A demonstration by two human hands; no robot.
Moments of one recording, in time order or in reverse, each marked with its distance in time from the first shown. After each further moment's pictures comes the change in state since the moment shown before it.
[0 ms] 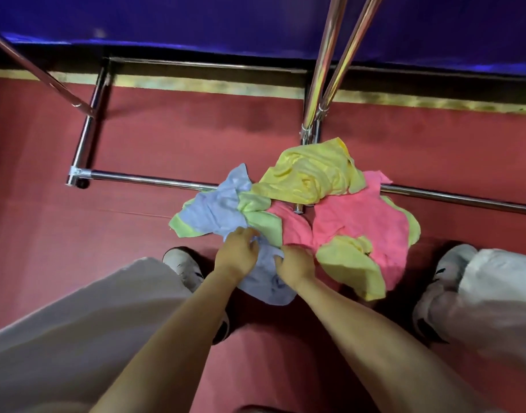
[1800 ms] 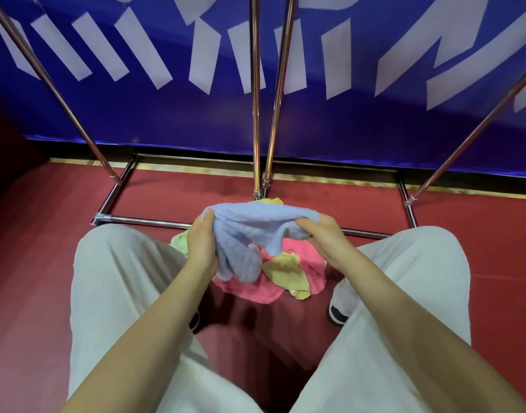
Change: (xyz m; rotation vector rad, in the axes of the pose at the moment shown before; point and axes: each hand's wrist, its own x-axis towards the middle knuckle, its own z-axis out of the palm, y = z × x) left_hand -0.245 0.169 -0.066 -1.289 0.522 0.093; right_hand -0.278 0.042 -0.240 1.041 0.220 -0.313
